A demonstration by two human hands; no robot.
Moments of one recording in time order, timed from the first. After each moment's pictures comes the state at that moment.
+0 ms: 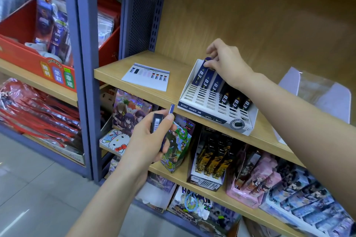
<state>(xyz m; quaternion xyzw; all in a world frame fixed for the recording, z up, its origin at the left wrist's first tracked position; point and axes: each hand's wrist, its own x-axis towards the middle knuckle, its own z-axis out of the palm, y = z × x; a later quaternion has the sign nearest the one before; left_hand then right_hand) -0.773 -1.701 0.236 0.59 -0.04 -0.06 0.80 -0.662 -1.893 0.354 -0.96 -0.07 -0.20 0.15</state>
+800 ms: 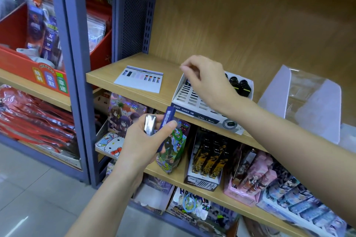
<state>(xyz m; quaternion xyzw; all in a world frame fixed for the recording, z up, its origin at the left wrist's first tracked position) -0.770 -1.707 0.233 0.62 -0.03 -0.03 0.78 -0.712 -1.855 0.329 -0.93 -0.15 -0.26 0.19</state>
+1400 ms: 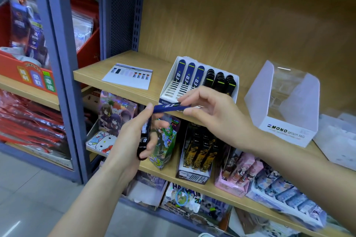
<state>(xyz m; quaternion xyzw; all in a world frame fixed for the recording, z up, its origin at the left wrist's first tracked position) -0.771 -1.712 0.237 0.49 -0.04 -0.16 0.86 -0.791 -1.882 0.302 -0.88 -0.20 -0.13 0.41</state>
